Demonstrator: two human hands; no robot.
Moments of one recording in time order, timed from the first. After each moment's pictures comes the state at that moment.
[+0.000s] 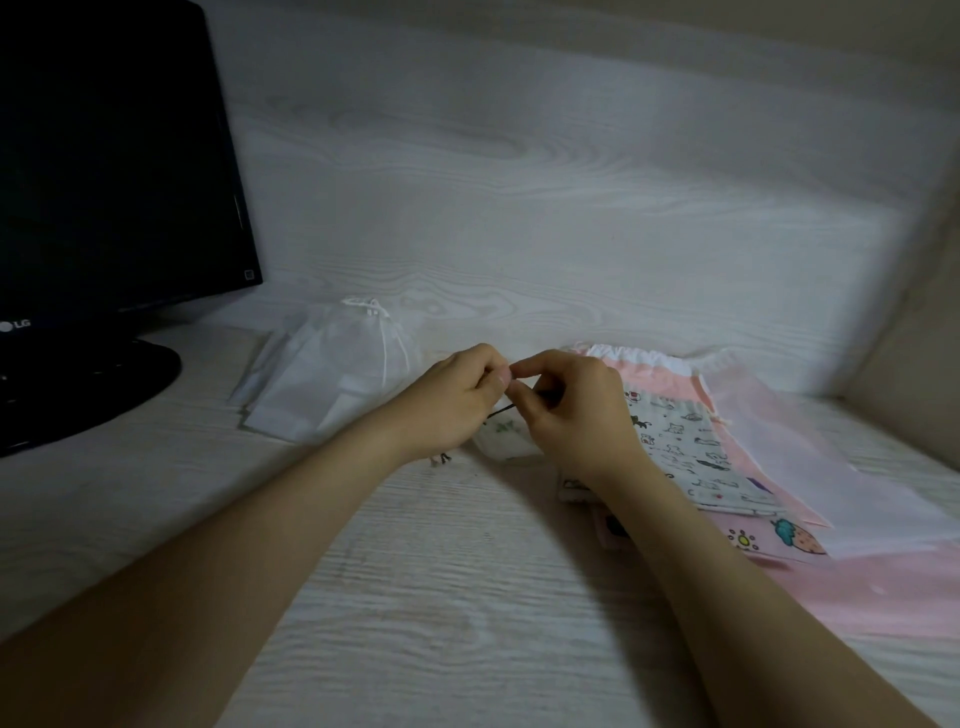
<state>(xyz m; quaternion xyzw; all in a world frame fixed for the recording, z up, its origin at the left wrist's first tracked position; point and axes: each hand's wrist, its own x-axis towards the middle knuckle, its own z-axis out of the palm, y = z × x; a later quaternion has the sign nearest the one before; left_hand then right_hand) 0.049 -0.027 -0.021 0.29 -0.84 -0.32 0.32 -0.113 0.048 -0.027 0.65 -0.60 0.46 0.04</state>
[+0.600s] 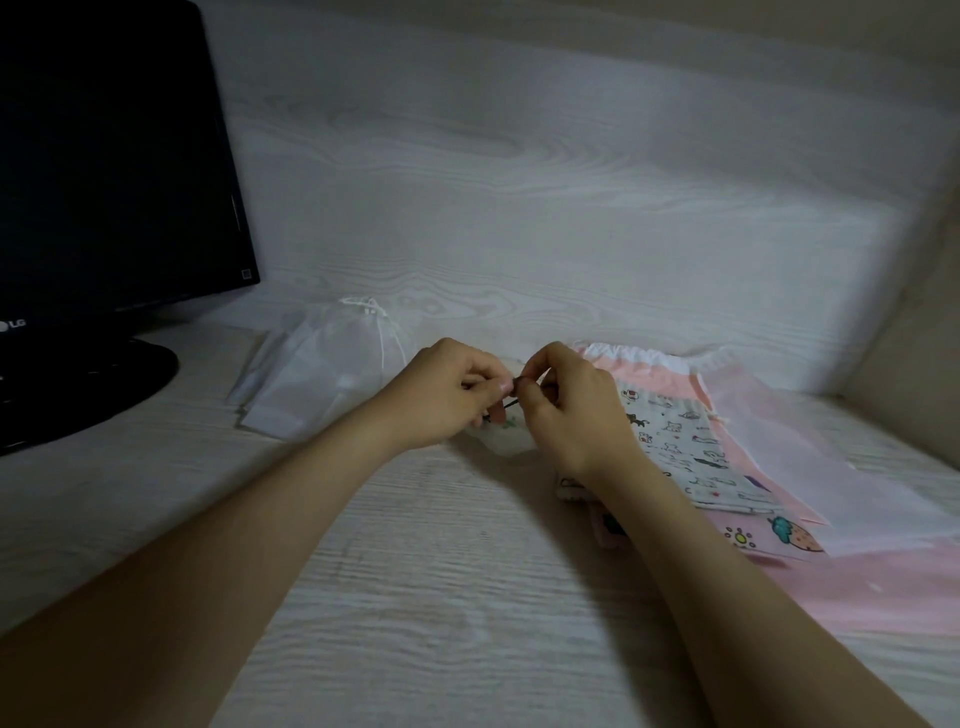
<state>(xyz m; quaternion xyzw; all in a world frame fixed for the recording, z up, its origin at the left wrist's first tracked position) 0.055 -0.028 -0.014 0.27 -0.85 -0.34 0.31 -0.111 0.048 -0.027 0.63 -0.64 0.44 0.04</state>
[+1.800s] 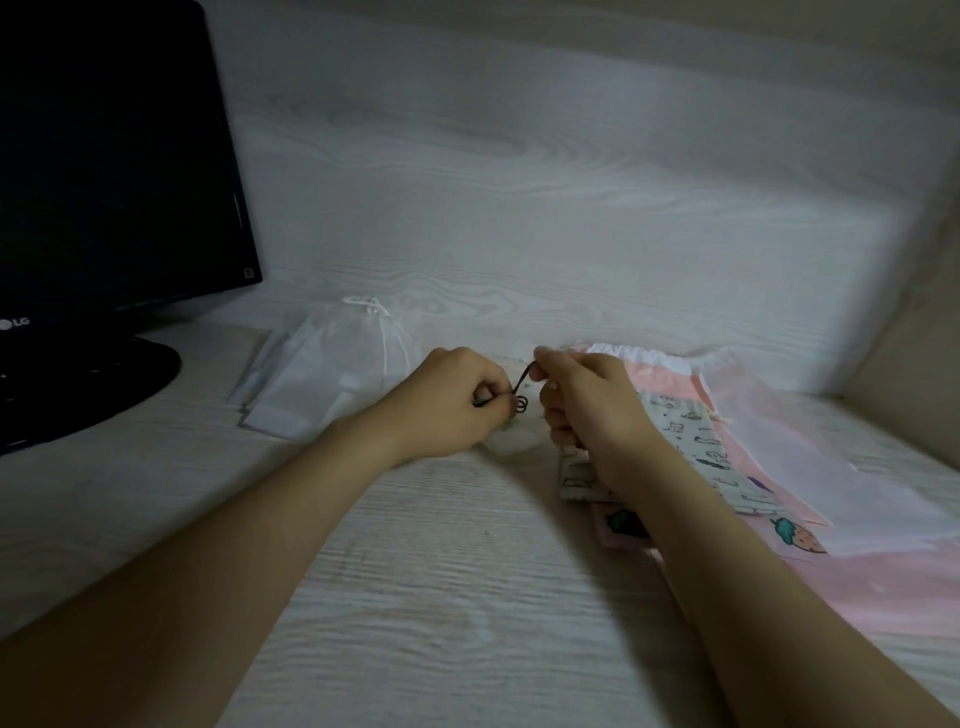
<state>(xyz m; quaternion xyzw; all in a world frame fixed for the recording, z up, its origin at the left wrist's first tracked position) 0.055 -0.024 -0.016 0.27 -0.89 -0.22 0.30 -0.106 0.060 -0.004 0.46 -0.59 0.58 -0.31</state>
